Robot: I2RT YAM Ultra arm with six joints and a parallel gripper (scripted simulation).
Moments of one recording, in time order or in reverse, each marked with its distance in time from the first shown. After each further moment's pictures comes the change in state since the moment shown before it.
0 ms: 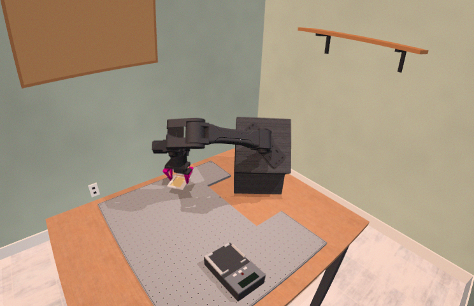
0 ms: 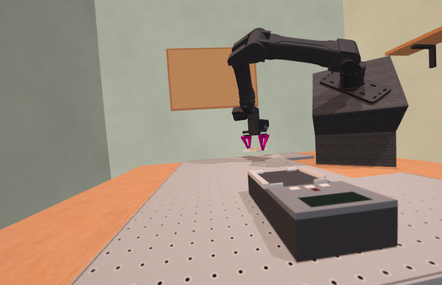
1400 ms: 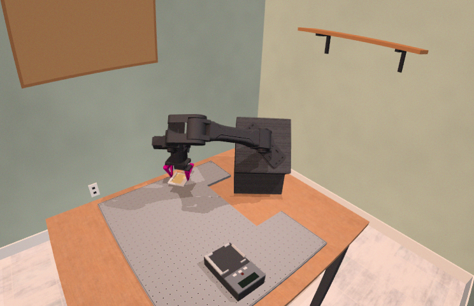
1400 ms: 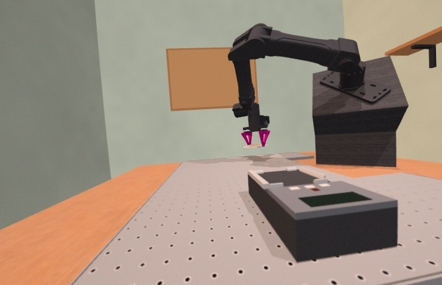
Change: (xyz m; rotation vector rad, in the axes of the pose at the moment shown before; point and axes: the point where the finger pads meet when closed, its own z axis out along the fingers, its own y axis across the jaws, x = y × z) arm -0.002 -0.004 -0.018 0.010 -0.002 0.007
